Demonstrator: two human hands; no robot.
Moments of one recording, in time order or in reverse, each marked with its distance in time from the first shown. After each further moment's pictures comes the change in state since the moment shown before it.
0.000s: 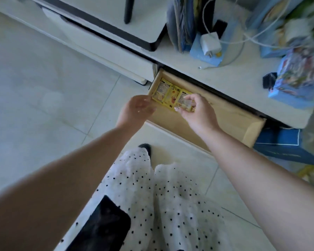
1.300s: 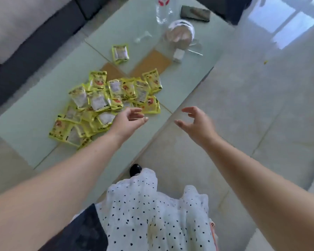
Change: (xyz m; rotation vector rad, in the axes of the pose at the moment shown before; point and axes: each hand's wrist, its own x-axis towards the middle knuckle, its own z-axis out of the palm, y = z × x) left_hand -0.820 -0.379 -0.294 -1.022 1.263 -0.555; right_hand -0.762 -0.264 0.336 -0.761 -1.245 -1.115
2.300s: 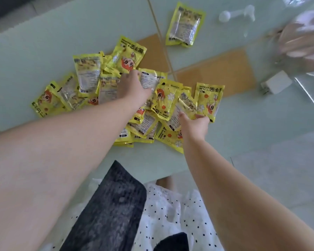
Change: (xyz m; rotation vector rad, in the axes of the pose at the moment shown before) left_hand 0.290 -0.067 -0.068 0.392 0.499 -0.438; right_hand 0.275 -0.029 0.186 0.216 -0.192 0.625
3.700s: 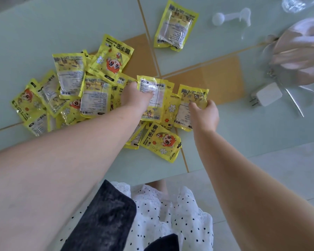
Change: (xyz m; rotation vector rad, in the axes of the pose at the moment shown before) left_hand -0.012 0.048 0.024 -0.376 -0.072 -0.291; right_hand 0.059 -0.044 -0.034 -0.224 0.081 -0.299
